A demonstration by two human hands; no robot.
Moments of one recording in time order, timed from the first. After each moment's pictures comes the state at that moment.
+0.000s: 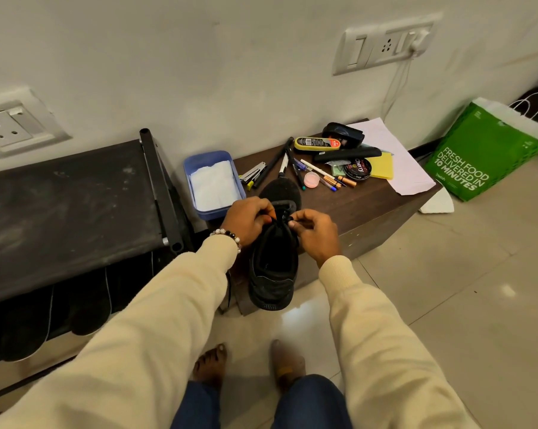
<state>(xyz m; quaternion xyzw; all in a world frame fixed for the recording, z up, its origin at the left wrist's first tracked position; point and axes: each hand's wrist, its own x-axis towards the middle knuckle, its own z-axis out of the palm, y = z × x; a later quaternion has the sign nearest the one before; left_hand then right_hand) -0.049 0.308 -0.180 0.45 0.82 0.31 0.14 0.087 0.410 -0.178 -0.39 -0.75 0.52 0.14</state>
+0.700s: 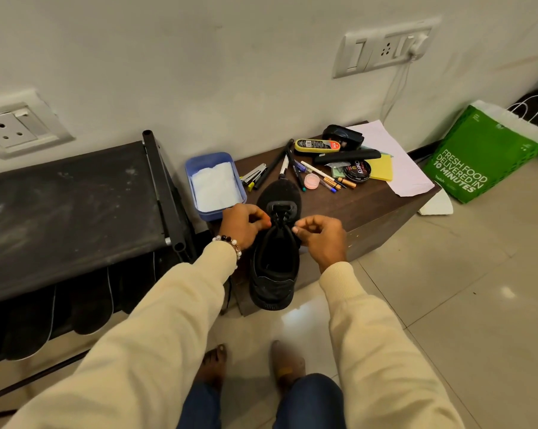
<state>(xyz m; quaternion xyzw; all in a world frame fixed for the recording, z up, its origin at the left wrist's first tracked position) -0.038 0.299 -0.176 0.29 0.84 0.40 0.21 0.095 0.406 -0.181 -0.43 -0.69 0.55 0.19</state>
